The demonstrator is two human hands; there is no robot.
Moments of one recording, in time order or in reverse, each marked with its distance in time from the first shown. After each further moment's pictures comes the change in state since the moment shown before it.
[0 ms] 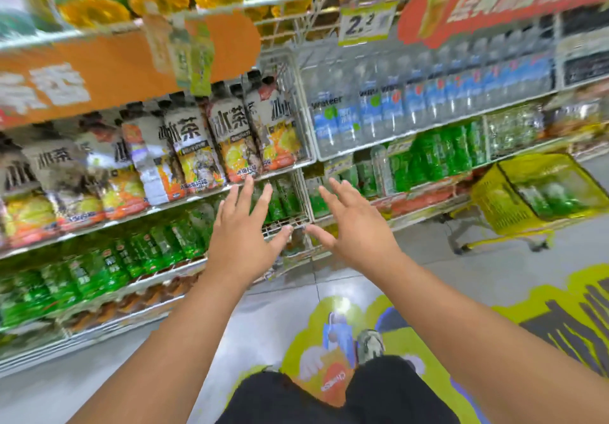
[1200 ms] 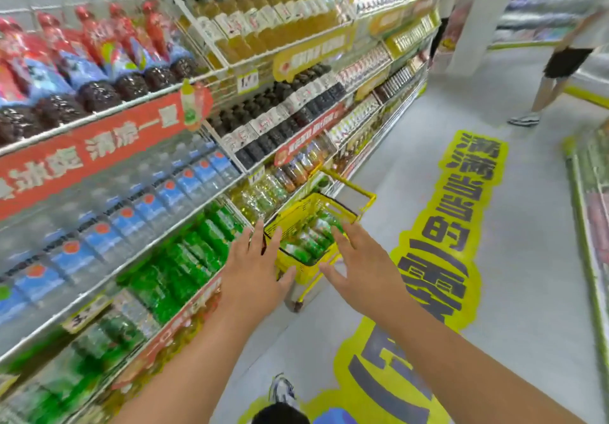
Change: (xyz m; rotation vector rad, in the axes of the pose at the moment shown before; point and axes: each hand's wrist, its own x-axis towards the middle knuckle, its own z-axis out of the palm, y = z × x) left_hand 0.127 0.642 0.105 0.061 -0.051 0.687; right_hand -0.238 0.532 -0.205 -0.087 0.252 0.662
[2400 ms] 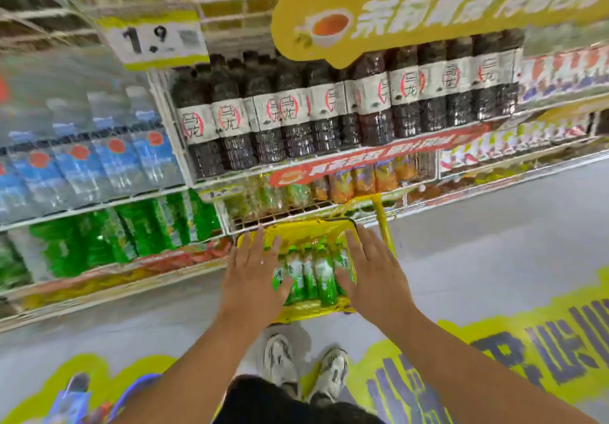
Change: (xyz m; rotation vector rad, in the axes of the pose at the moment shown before) left_hand 0.420 0.083 0.214 -0.062 -0.172 -0.682; right_hand 0.526 0.290 0.183 -0.094 -0.477 -0.552
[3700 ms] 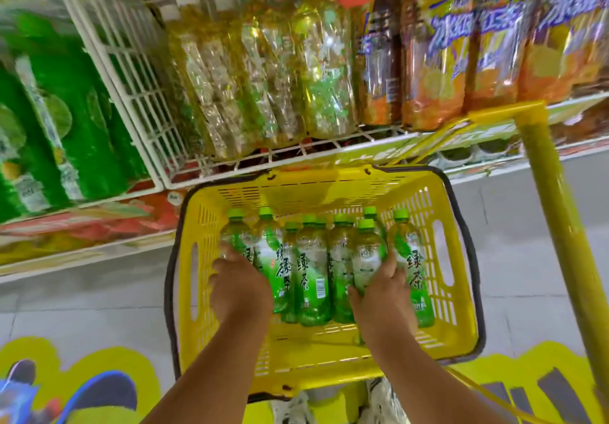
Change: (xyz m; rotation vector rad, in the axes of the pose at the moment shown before) left_hand 0.127 -0.049 0.384 -0.107 -0.267 -0.851; right_hand 0.142 0.040 0.399 0.345 -0.262 0.533
